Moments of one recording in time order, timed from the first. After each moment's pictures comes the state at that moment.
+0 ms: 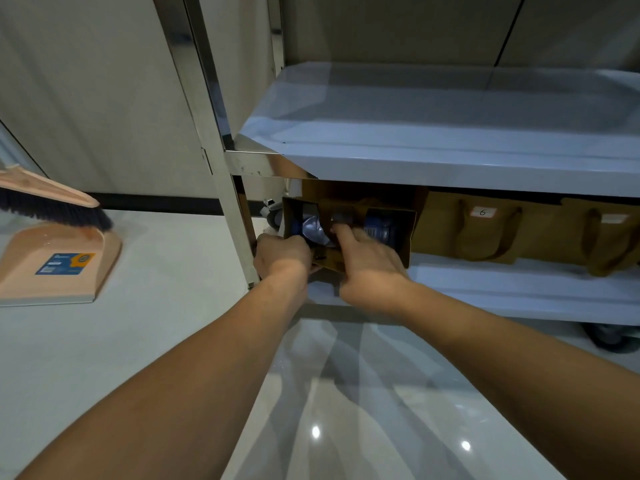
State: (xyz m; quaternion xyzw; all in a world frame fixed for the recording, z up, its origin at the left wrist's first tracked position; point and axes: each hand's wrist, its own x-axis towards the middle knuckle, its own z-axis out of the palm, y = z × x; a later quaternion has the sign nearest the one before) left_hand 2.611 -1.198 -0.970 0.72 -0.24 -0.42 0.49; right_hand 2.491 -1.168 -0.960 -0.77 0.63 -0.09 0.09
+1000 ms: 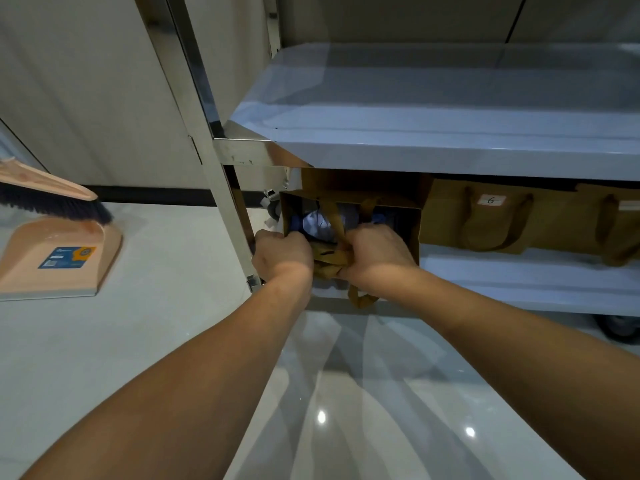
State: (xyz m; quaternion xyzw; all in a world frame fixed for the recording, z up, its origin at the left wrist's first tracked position) left_hand 2.608 -1.196 -0.982 0.76 -0.27 -0.35 0.48; right_hand 2.485 -1.181 -0.961 -0.76 0.64 -0.07 0.11
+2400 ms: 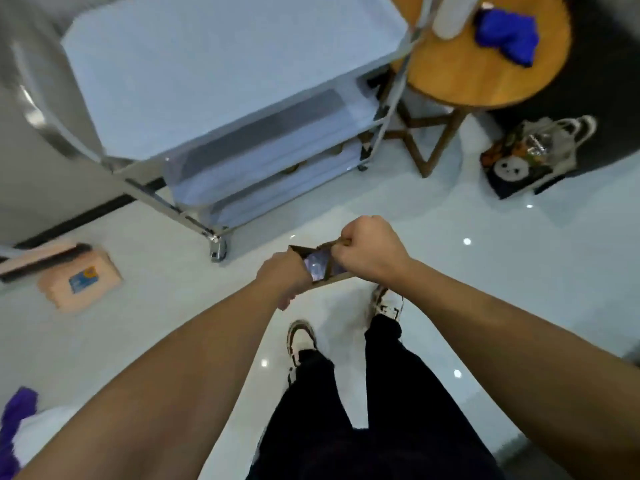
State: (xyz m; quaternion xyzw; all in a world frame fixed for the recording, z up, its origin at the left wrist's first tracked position) left_hand 2.538 -0.903 -0.492 0.47 -0.73 -0.37 -0.34; right_hand 2.395 -0.818 -0.439 -0.47 0.81 -0.16 0.31
